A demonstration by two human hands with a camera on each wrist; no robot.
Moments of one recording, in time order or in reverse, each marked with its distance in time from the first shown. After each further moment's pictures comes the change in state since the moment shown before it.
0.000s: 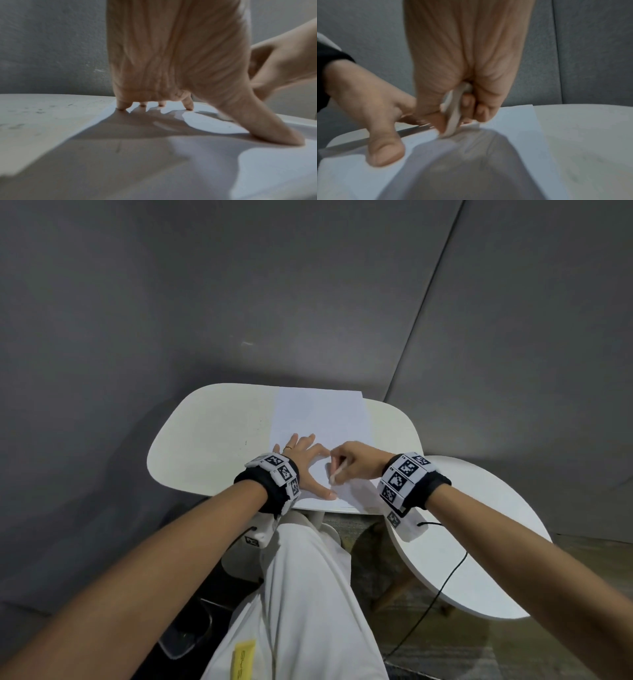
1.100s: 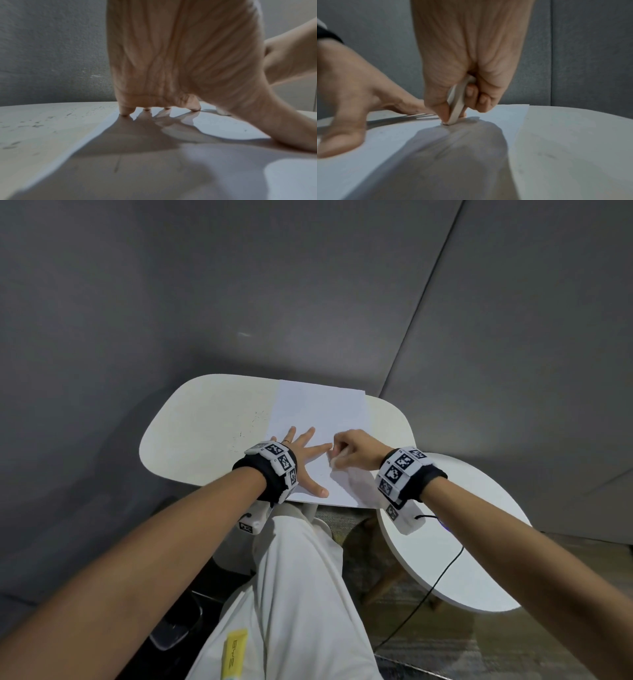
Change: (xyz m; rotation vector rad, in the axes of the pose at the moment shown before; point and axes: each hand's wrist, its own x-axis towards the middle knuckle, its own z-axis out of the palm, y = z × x) left_hand 0.009 -0.004 0.000 0.186 -0.117 0.022; right_hand -0.003 0.009 -0.003 -0.004 0.099 -0.025
